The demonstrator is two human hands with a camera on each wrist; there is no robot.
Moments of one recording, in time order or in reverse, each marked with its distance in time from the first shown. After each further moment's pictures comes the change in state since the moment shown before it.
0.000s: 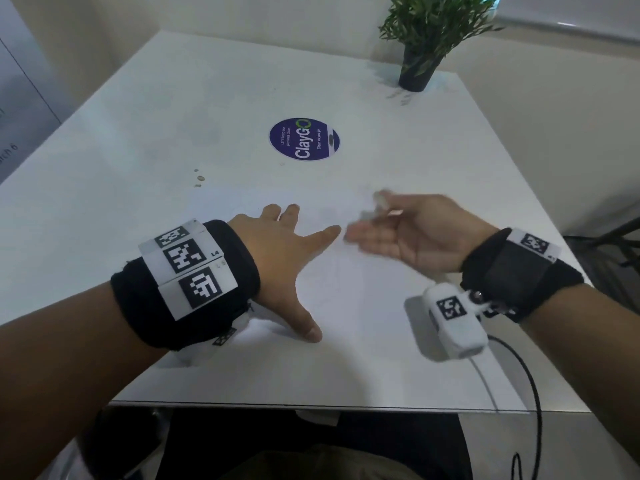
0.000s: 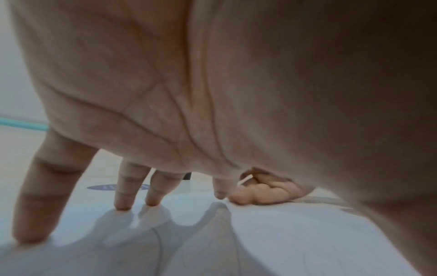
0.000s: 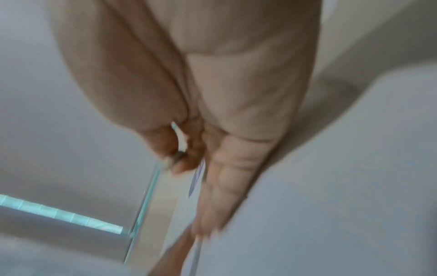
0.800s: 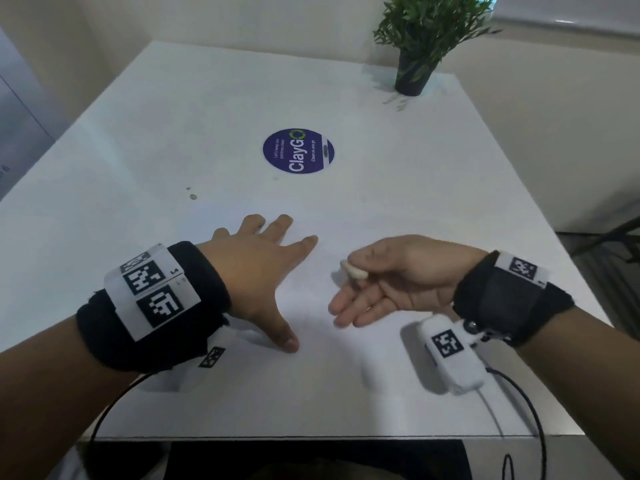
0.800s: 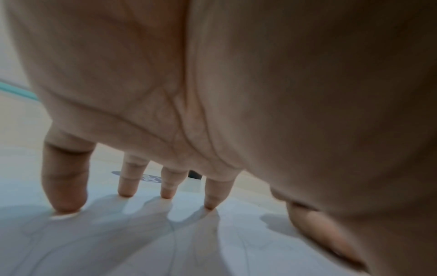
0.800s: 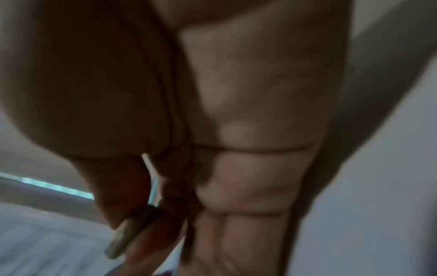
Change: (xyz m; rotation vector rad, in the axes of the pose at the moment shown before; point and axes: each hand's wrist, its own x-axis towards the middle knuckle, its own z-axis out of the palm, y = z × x) left_hand 0.005 -0.018 -0.004 -0.038 -0.028 -0.003; right_hand 0.001 0.013 0.000 -0.227 -0.349 0.202
